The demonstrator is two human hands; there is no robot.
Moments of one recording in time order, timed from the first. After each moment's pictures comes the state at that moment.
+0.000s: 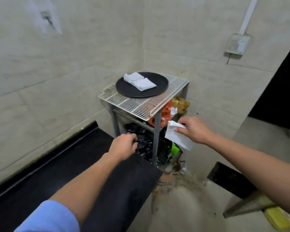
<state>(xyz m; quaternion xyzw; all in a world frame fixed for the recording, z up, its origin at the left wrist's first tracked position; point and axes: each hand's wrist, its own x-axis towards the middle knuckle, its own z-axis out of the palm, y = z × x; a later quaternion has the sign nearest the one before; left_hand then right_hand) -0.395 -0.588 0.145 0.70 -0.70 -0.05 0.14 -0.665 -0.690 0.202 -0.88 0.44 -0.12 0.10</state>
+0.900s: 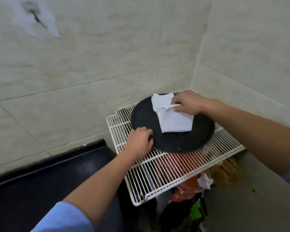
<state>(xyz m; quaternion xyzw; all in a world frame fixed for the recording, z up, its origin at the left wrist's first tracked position) -0.345 -0.902 0.164 0.83 -0.53 0.01 0.16 -0.434 -1.123 0.266 -0.99 0.16 0.03 0.06</state>
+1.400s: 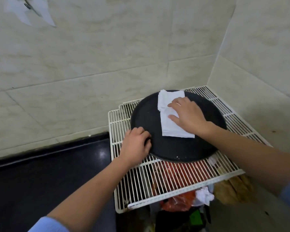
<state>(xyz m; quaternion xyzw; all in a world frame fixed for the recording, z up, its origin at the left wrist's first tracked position) -0.352 -0.915 0.142 0.87 -0.46 0.05 0.17 -0.418 -1.141 0.184 -0.99 0.13 -0.12 0.00</state>
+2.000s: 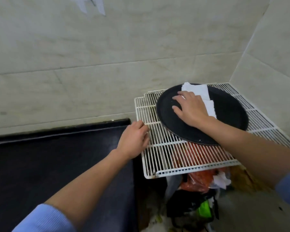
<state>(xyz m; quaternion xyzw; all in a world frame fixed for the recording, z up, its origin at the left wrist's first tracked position) -0.358 -0.804 0.152 0.86 -0.47 0.09 0.17 -0.409 -1.047 0.199 -0.98 0.11 -0.15 0.02</state>
